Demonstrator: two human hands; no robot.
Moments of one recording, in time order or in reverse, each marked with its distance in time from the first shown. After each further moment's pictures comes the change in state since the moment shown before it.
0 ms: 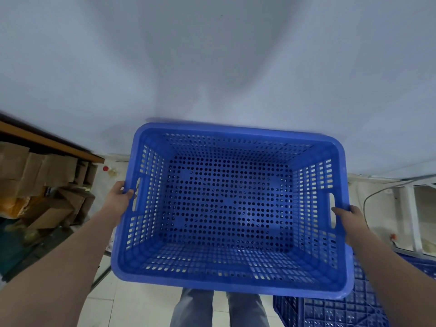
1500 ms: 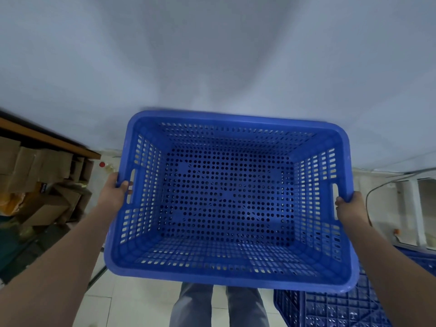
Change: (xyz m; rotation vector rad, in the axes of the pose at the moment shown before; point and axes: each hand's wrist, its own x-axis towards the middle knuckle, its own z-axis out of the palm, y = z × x) left_hand 0.000 -0.011 0.008 0.058 0.007 0.116; right_hand 0.006 0.007 0.007 -0.395 0.107 -0.188
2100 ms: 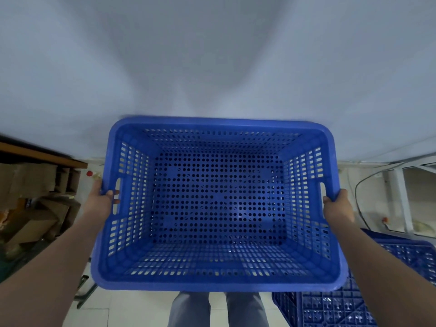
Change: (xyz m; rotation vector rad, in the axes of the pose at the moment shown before) left_hand 0.012 0.012 0.004 0.088 0.016 -0.031; right_hand -0.007 -0.006 0.000 -0.126 0.010 0.024
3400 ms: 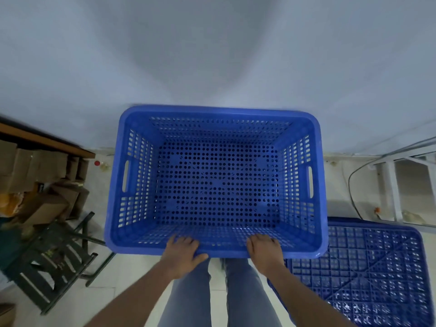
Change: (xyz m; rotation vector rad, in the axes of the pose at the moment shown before) left_hand -0.180 -0.082 0.093 1.209 -0.792 0.530; right_hand -0.168 0.072 0.084 -0.670 -0.411 -0.771
